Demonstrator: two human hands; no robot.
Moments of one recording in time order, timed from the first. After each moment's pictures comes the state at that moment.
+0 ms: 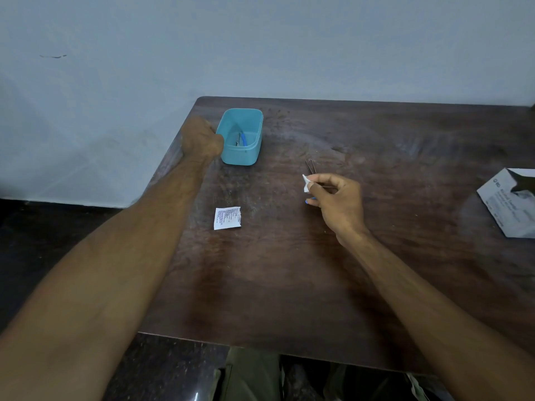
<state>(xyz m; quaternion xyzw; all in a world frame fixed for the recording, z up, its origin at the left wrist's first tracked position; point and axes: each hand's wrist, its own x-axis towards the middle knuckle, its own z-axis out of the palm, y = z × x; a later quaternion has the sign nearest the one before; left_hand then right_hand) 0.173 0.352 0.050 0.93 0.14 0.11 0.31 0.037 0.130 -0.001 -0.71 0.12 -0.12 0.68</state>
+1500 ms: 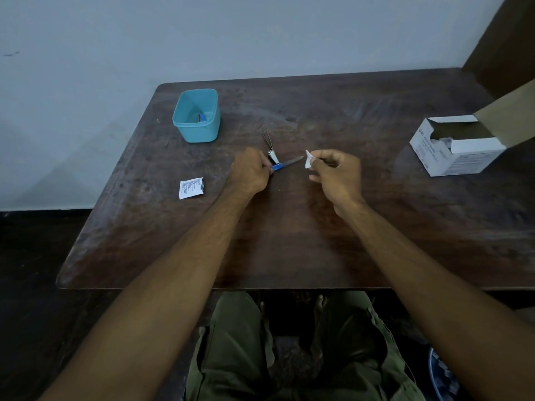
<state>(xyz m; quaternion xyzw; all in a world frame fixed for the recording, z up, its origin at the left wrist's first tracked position) 0.047 0.215 0.002 0.95 -0.04 -0.02 0.31 -0.022 0.061 0.000 -0.70 0.18 -0.17 0.67</state>
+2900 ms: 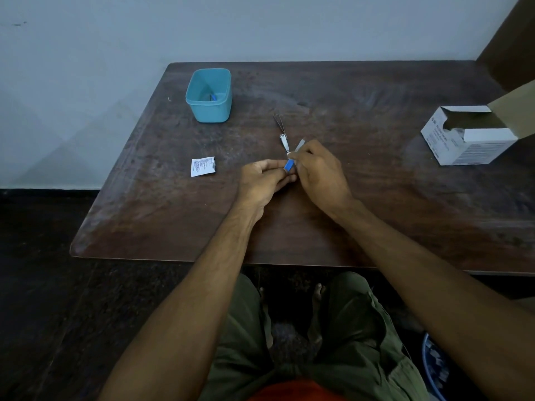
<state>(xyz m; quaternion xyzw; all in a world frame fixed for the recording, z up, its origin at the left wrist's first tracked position) -0.030 0.227 -0.007 0.63 0.07 -0.13 0.77 -0.048 0.097 0.002 -0.95 -0.11 -0.19 0.23</state>
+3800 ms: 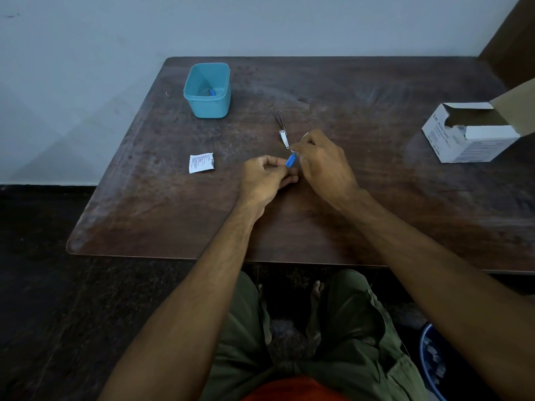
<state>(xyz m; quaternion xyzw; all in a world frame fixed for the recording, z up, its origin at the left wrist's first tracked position) -0.030 0.223 -0.010 0.66 0.07 -0.11 0.74 -0.037 0.087 0.005 -0.96 -0.12 -0.19 0.19</state>
